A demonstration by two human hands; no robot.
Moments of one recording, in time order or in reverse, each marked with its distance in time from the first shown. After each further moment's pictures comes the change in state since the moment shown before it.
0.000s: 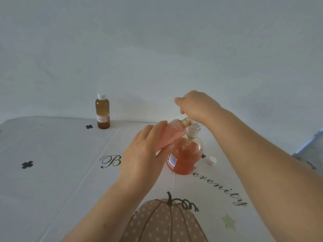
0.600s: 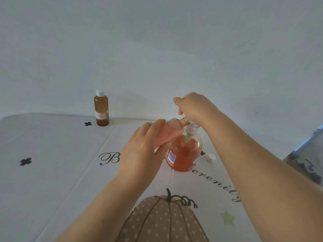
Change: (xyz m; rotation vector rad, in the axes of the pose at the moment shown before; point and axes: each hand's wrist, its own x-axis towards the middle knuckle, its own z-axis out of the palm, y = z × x) left_hand 0.000 -0.004 0.003 0.027 -0.017 -0.005; right_hand 0.001 0.005 0.013 0.051 -0.006 0.085
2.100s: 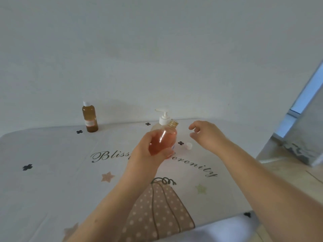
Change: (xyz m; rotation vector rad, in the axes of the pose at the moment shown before) left_hand -0.035 0.070 -0.013 -0.520 -0.318 -0.377; right_hand -0.082 0.127 0.004 0.026 0.054 0.002
